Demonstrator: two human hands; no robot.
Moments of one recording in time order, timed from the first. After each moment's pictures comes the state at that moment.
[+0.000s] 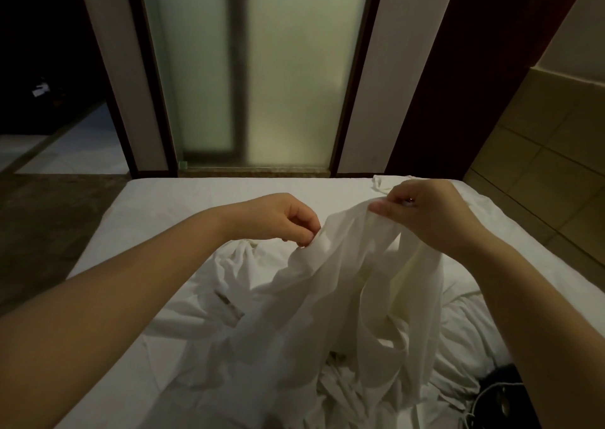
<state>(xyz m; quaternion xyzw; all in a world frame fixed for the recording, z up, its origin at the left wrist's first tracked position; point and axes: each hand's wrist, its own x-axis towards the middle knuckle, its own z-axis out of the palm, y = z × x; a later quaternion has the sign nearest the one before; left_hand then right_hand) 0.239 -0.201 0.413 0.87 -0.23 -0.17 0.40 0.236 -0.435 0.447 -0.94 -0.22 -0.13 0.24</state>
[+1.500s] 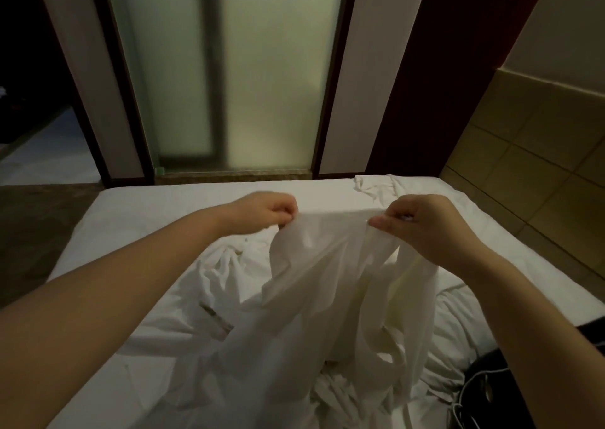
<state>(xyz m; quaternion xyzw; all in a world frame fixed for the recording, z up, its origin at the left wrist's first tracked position) 0.287 -0.191 0.393 0.91 -0.22 -0.10 0.34 0.226 -0.447 0.444 -0.95 -0.18 -0.11 0.25</state>
